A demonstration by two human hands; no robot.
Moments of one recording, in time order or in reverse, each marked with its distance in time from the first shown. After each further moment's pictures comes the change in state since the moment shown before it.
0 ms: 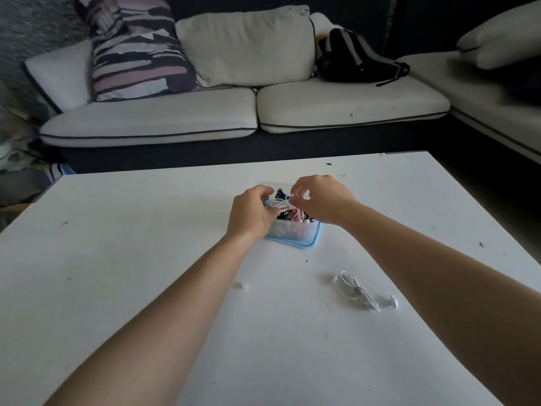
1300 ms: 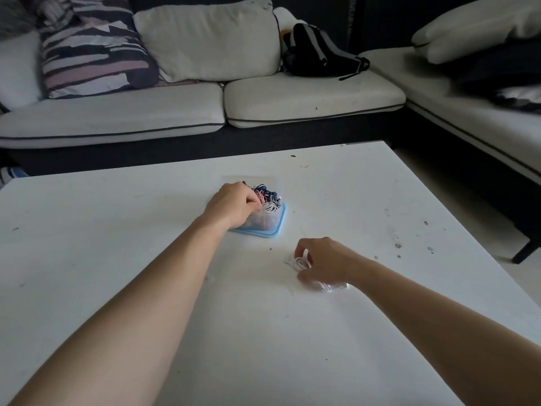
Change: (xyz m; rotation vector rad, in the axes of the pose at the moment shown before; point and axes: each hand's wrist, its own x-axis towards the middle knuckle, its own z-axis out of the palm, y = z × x) left_hand 0.007 0.021 0.015 0.365 -0.296 0.143; right_hand -0.122 0.064 0.035 -0.012 -0.347 0.146
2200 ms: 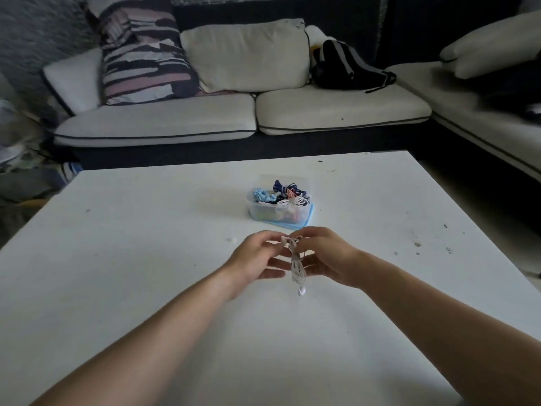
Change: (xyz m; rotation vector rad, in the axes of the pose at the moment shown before) left_hand -0.159 0.003 -0.002 -1.089 -0.254 -0.232; right_hand -0.052 -0.091 -0.008 1.174 -0.145 -0.001
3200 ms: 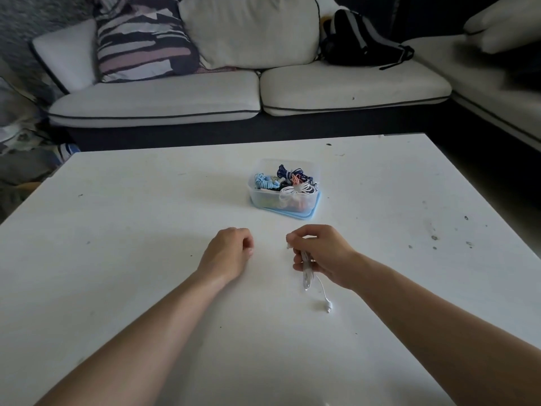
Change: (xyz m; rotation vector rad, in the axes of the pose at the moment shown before) left_hand 0.045 -0.059 -0.058 1.013 0.369 0.179; right_hand 0.029 0.028 0.007 0.051 0.186 0.031
